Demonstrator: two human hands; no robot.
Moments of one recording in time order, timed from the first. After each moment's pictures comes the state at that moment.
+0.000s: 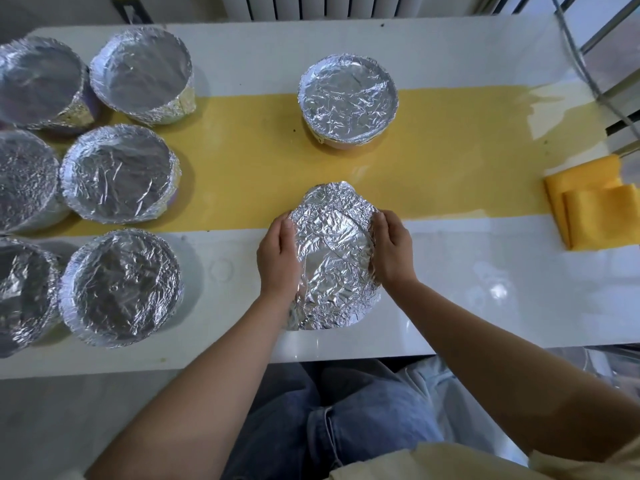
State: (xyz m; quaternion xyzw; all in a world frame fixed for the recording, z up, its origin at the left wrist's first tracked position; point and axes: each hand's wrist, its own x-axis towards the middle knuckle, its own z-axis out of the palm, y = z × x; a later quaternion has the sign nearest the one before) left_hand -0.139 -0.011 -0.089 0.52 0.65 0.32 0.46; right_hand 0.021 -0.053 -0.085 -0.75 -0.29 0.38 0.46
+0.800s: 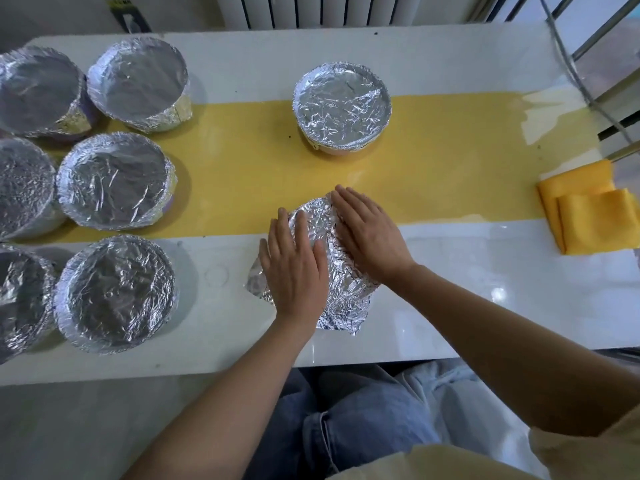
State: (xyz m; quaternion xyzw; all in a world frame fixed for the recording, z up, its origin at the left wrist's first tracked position) left_hand -0.112 -0.038 -0.087 0.74 0.65 0.12 0.12; right_hand 0.043 -0.025 -0.094 -0.62 -0.75 0.11 0.21
